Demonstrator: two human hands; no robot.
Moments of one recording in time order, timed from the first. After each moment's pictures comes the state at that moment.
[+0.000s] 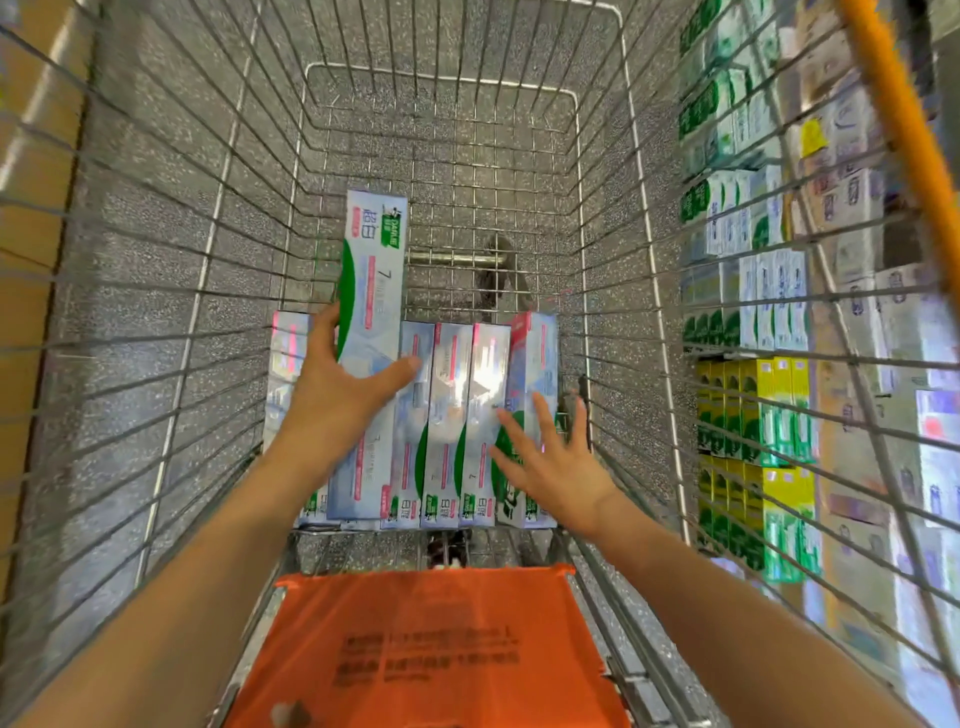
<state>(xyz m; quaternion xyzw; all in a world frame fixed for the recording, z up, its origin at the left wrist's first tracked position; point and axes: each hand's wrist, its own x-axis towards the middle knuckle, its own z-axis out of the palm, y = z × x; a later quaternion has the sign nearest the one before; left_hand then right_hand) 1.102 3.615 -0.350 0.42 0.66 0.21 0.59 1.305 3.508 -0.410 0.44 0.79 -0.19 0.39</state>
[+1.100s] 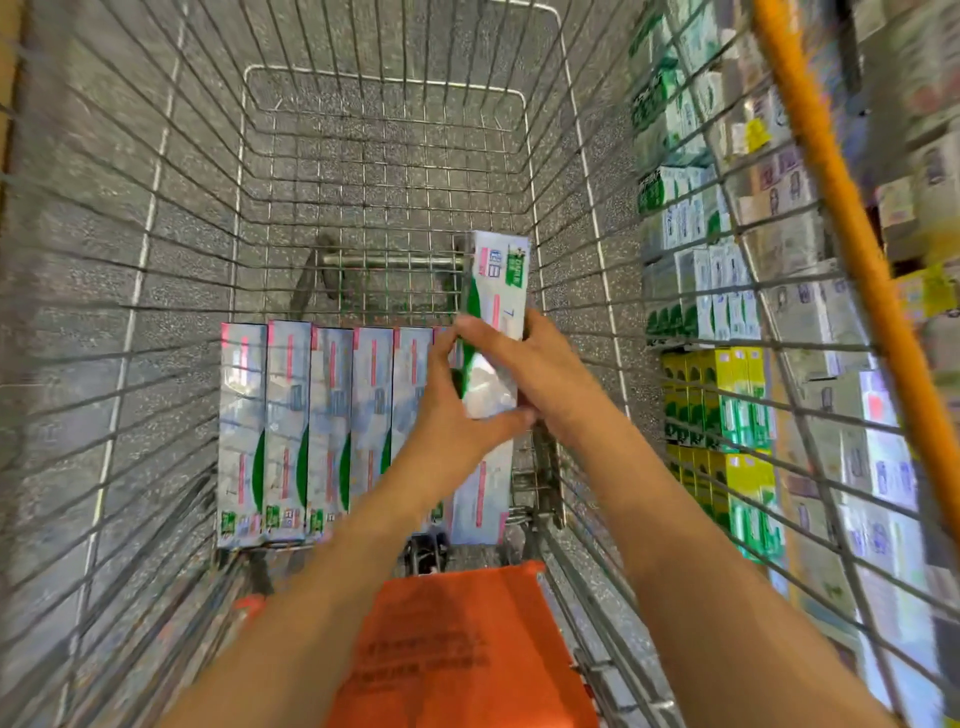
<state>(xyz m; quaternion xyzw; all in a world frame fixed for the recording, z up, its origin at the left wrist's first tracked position) 1.198 3.583 -0.350 0.46 0.52 0.17 0.70 1.305 3.600 -0.341 0.71 0.24 -0.59 -0.31</state>
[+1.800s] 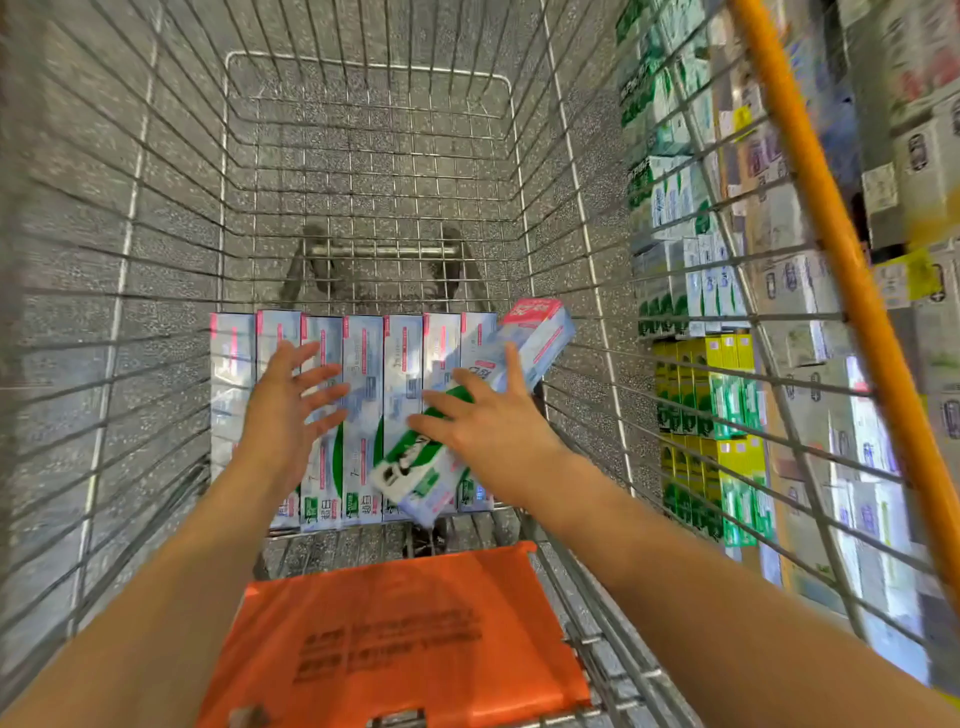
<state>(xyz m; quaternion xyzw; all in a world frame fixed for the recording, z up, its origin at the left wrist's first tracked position) 1.104 3.621 -0.390 0.19 0.64 0.28 0.69 1.286 3.559 -0.340 0.50 0.80 -0.23 0.26</state>
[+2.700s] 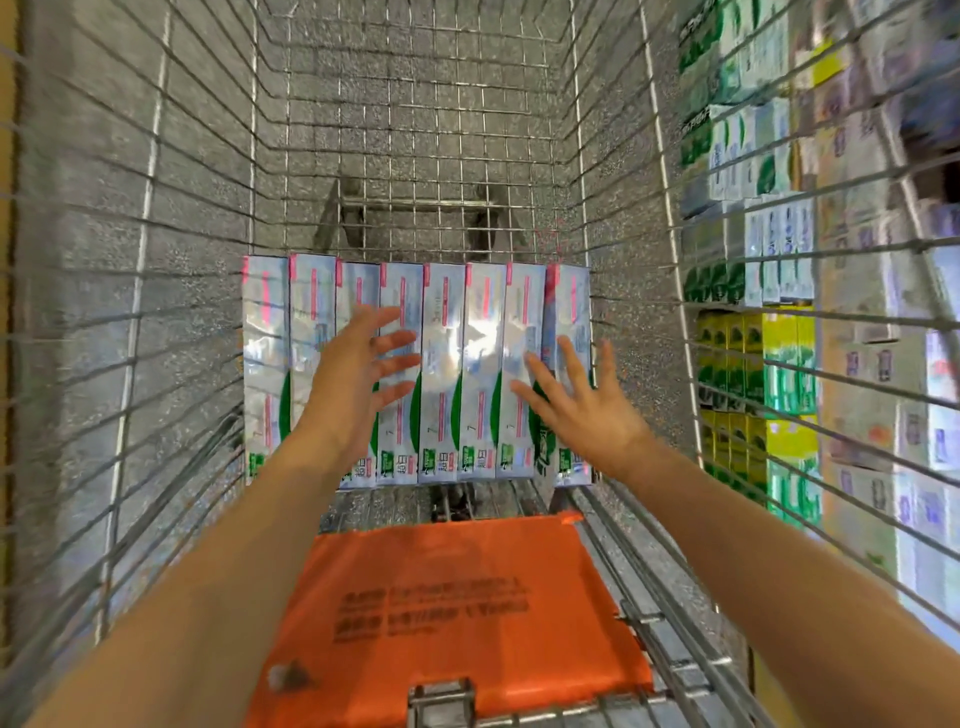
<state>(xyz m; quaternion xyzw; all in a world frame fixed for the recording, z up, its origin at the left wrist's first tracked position) 1.116 3.608 -0.393 0.22 0.62 0.23 0.71 1.343 3.508 -0.442 0.45 0.80 -0.07 0.38</state>
